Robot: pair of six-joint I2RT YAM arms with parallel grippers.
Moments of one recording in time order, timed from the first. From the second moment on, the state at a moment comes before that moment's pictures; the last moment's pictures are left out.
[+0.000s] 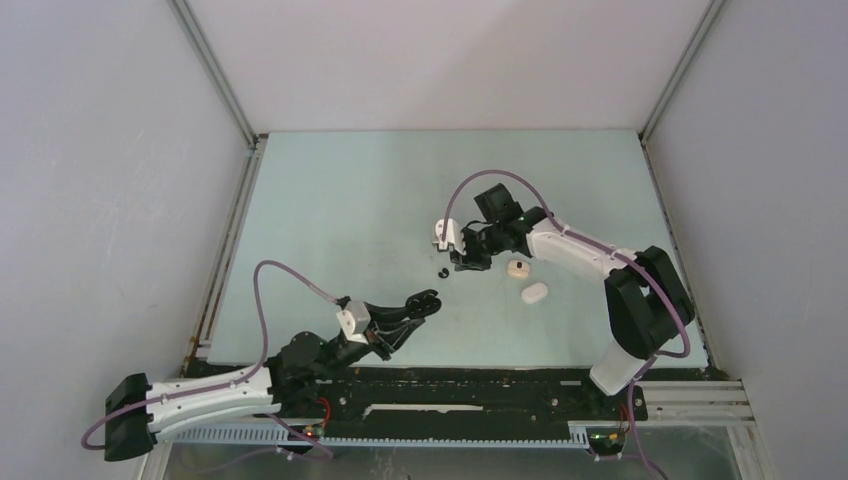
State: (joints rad) left arm -1.20 0.44 0.01 0.63 -0.15 -0.11; right arm 0.60 1.67 1.15 -0.50 -0.64 -0.91
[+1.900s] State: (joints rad) left arm -1.21 0.27 0.01 0.43 -0.23 -0.11; right arm 0.68 1.83 1.08 -0.26 -0.45 -1.13
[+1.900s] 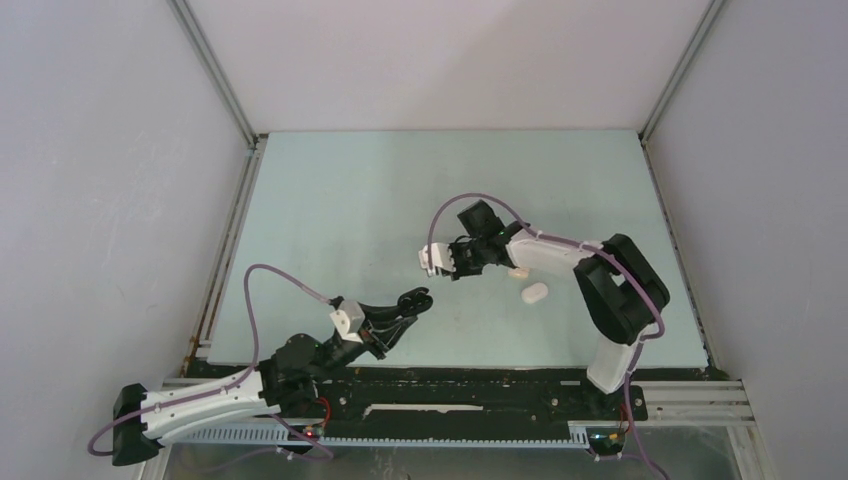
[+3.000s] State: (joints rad) left arm -1.21 0.77 0.06 0.73 0.00 0.00; right arm 0.96 1.23 1.23 -0.95 -0.63 -0.68
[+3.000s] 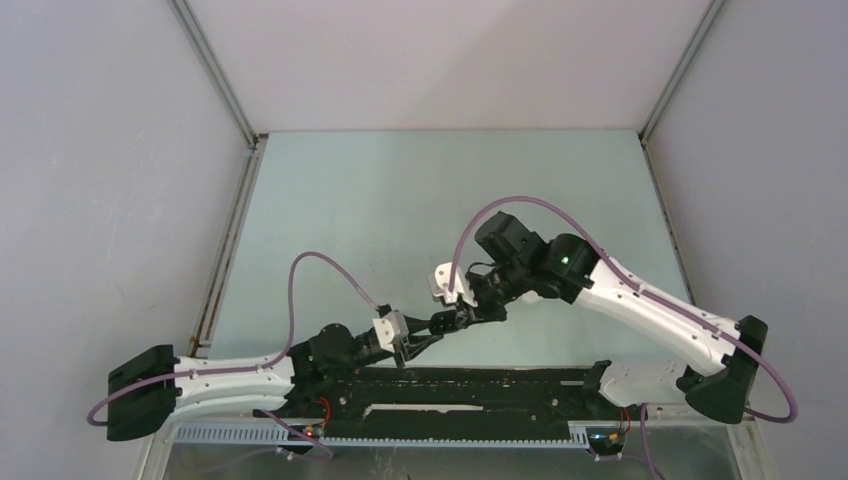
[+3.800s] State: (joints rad) left arm -1.23 0.83 0.10 0.78 0.06 0.01; right arm 1.05 1.38 1.29 -0.88 -0.54 -0.58
